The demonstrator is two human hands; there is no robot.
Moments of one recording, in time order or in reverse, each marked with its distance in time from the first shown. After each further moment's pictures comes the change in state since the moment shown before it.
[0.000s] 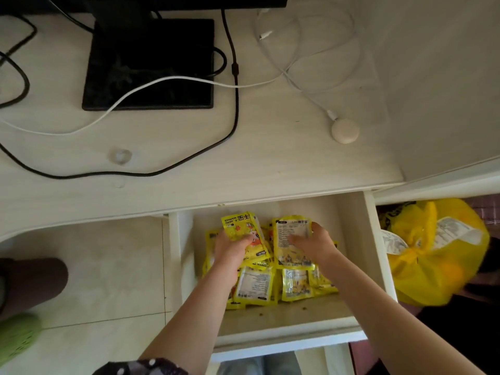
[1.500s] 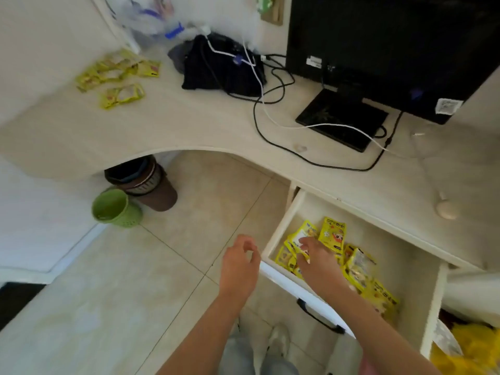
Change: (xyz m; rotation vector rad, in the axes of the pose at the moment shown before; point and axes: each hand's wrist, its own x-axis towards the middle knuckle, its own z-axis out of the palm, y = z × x) left_hand -0.243 -0.107 -0.140 0.048 0.595 0.488; right_hand -0.225 0.004 0.074 -0.916 -0.215 -0.946
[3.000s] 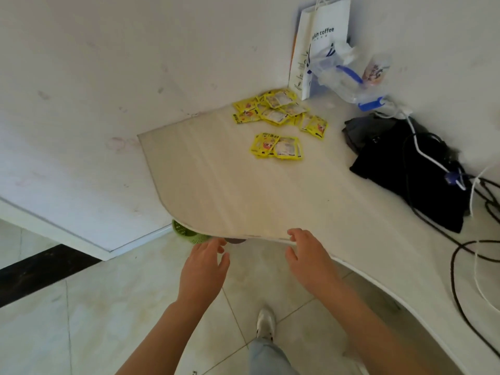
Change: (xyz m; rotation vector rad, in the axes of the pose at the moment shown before) left_hand 0.268 -0.170 -0.385 0.296 0.425 -0.178; right_hand 0.251 -0.457 0.171 -0.314 -0.155 -0.579
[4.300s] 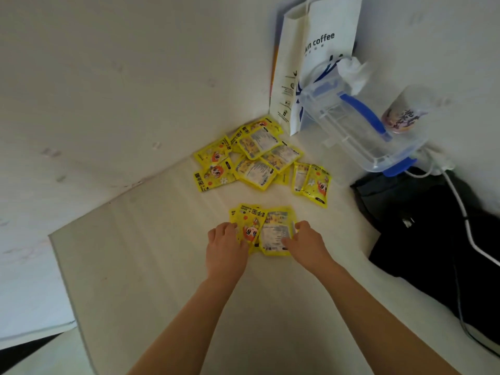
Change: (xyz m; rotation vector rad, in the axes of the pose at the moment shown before) left_hand 0.391 0.102 0.089 0.011 -0.208 -0.065; right_hand 0.379 0.043 -0.057 0.230 -0.185 0.505
